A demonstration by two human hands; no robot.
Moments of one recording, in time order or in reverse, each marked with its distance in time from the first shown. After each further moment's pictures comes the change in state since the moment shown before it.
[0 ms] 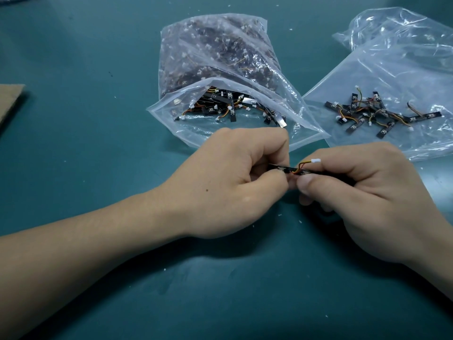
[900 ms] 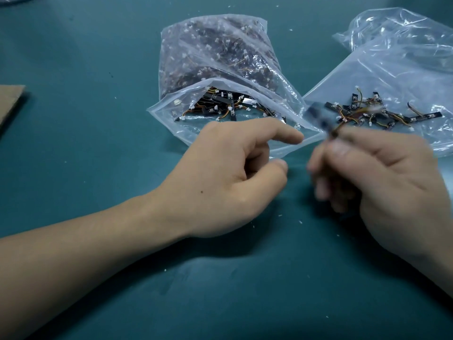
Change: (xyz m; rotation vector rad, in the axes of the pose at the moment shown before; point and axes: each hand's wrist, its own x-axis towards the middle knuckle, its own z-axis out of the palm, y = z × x) left_hand -0.002 -0.003 0.001 0.005 0.137 0.060; right_hand -0.001 0.005 -0.001 0.264 0.160 0.057
